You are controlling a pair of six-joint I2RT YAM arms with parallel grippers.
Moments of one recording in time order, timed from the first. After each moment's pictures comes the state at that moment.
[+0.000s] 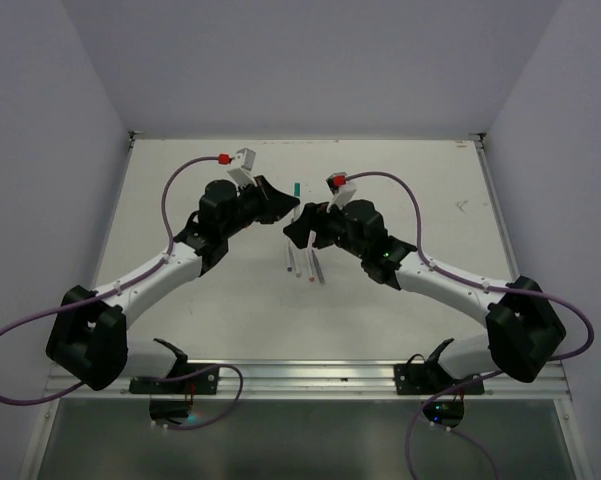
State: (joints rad) left arm -0.51 1.34 0.86 0.30 0.24 -0.73; right arm 0.75 1.38 0.85 0.25 -0.04 0.53
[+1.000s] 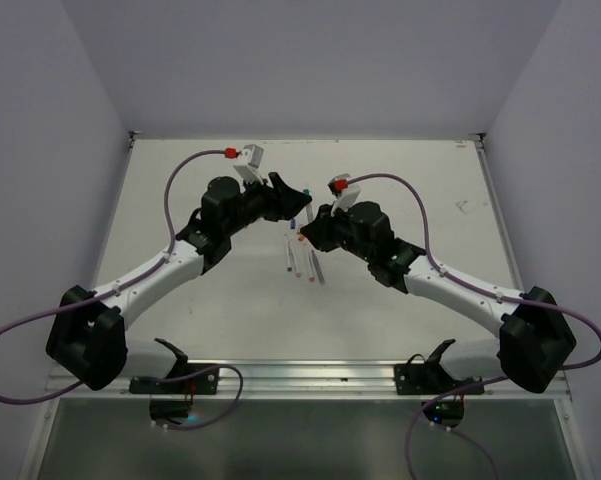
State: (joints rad) left arm -0.55 1.34 0.90 0.30 0.23 -0.64; right arm 0.75 1.32 0.85 0.17 -0.02 0.42
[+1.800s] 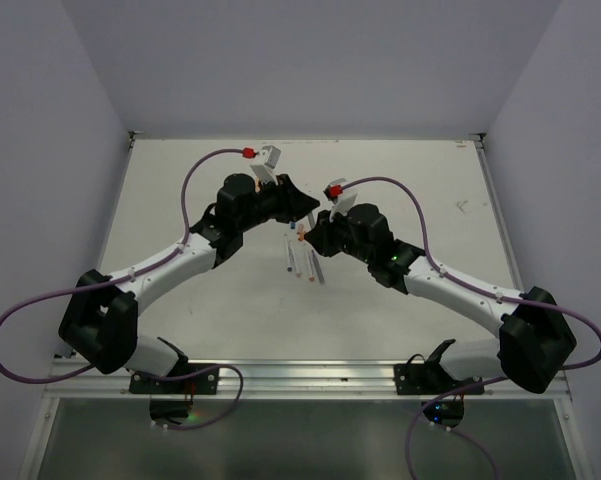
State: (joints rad) left arm -0.59 1.44 0.97 0.29 0.28 -0.65; right arm 0.75 1.32 0.84 0.10 -0.02 0.32
